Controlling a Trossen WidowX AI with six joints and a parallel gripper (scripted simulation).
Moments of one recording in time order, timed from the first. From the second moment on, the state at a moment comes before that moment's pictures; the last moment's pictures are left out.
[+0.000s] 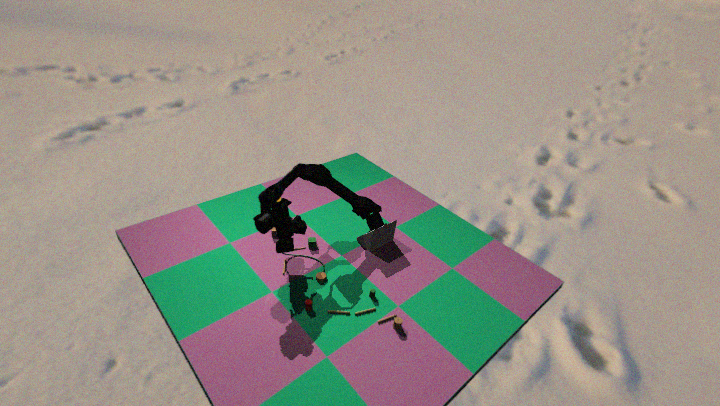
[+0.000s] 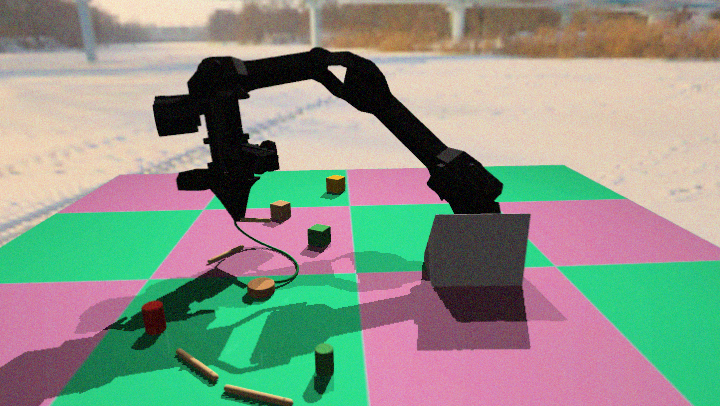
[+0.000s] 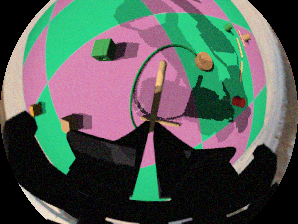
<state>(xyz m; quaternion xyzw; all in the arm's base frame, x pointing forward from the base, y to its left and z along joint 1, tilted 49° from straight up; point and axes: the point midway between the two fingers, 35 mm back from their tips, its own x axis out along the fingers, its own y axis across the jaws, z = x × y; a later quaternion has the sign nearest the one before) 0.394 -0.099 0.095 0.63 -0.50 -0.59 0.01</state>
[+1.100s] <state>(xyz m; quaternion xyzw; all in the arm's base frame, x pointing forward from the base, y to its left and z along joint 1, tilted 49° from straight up) 0.411 -0.126 0.121 0.65 -0.50 -0.57 0.03</state>
